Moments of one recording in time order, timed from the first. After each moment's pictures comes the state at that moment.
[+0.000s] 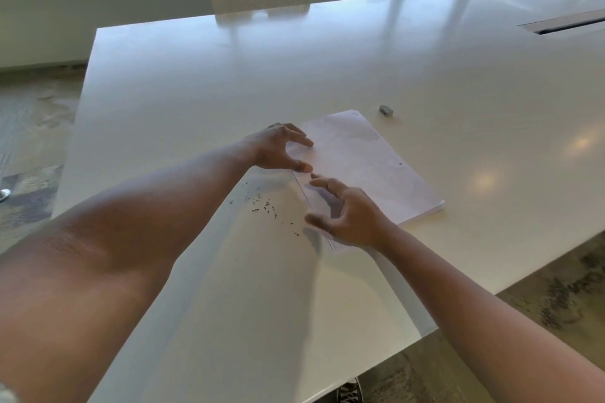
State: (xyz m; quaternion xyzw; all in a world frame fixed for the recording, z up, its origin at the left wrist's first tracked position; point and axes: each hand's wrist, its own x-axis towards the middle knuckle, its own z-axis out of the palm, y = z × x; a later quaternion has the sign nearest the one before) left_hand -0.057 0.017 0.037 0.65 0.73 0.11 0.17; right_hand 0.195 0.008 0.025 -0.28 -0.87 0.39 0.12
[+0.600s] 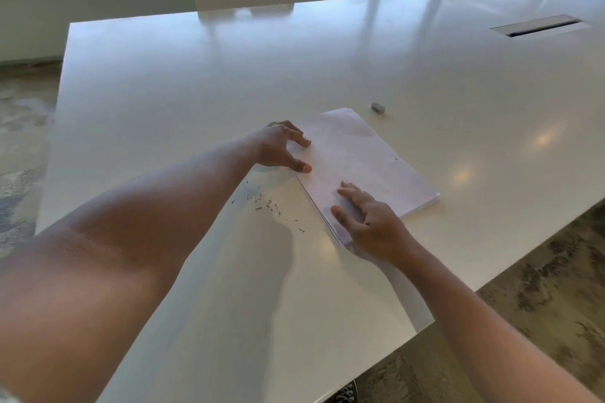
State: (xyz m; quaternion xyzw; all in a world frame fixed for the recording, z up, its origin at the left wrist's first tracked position) left_hand -0.058 0.020 0.038 0.64 0.73 0.11 0.20; right_hand 0.221 -0.014 0.020 -0.41 -0.83 0.37 0.12
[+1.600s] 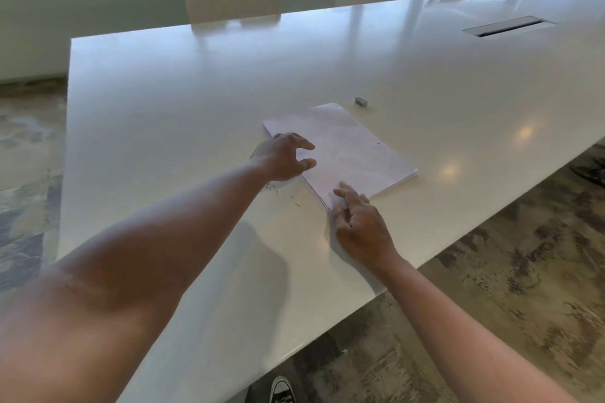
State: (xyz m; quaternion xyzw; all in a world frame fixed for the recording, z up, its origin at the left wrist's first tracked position) left_hand 0.009 -0.040 0.040 0.64 0.74 0.16 0.11; right_hand 0.233 -0.088 0.018 -0.47 -0.79 0.32 0.20
